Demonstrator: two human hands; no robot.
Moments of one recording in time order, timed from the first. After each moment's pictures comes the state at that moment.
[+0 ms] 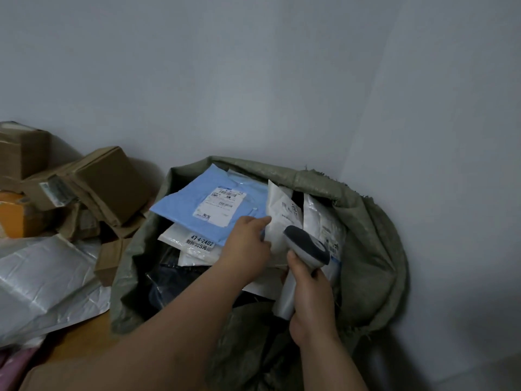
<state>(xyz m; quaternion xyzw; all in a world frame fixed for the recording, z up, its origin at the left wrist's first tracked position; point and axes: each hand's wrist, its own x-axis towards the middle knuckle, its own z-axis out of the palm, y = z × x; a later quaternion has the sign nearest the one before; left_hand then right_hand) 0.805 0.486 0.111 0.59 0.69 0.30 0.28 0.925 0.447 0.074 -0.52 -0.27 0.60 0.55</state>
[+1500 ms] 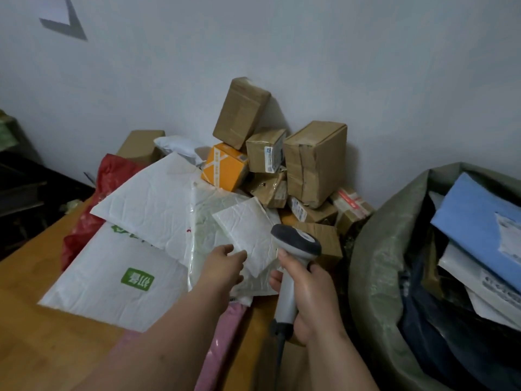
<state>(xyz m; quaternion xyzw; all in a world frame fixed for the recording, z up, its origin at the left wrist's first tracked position) 0.382 0.318 0.000 0.07 0.73 0.53 0.42 0.526 0.359 0.027 -0.49 -0.41 0.70 0.31</state>
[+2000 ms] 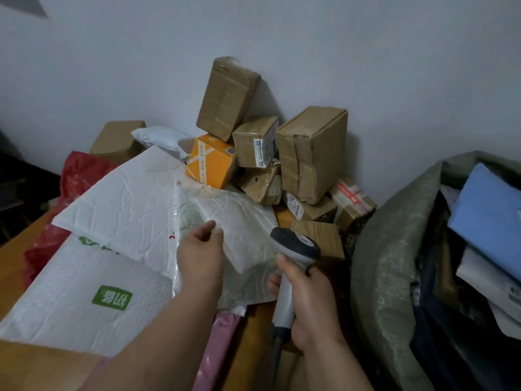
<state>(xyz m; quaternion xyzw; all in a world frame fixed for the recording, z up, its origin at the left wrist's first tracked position) 0.356 0.364 -0.017 0.04 0.77 0.61 0.20 0.512 0.398 -0.002 -0.53 -0.37 0.71 0.30</state>
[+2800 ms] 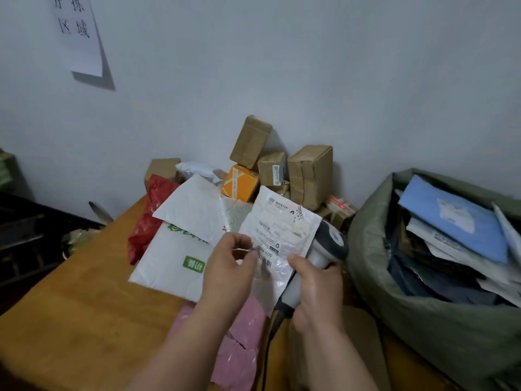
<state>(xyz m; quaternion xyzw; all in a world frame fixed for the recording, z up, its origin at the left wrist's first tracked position) 0.388 0.168 0.079 0.33 0.71 0.59 0.22 0.505 0.227 0.080 -0.47 -0.32 0.67 0.47</state>
